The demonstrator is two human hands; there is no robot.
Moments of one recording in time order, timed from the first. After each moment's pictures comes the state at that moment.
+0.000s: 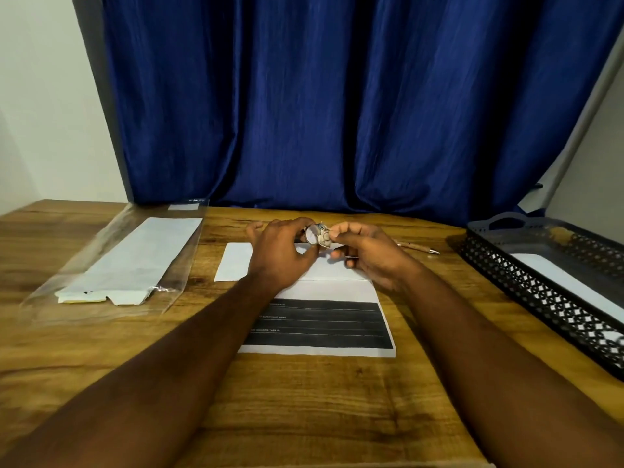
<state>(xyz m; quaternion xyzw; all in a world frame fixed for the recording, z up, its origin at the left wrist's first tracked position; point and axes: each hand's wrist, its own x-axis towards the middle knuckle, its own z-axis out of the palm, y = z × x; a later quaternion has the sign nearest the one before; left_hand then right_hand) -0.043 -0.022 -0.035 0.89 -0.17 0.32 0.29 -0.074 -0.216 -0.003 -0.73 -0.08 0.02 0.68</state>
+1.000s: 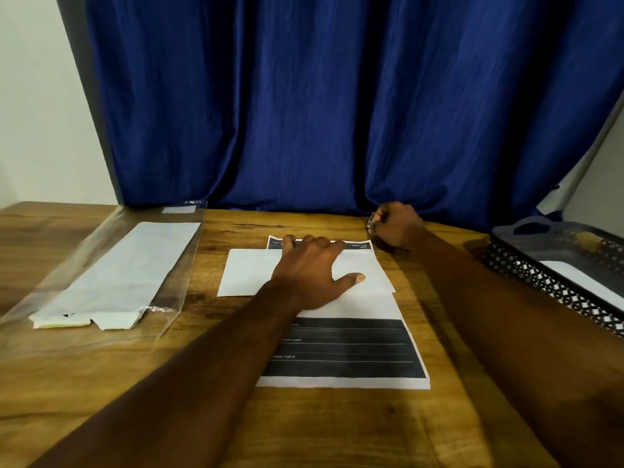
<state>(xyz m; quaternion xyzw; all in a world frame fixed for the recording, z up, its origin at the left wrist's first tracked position) -0.031 -0.048 -0.028 0.96 -0.24 0.10 0.07 0.050 -0.273 0.003 -0.96 0.07 -0.14 0.22</state>
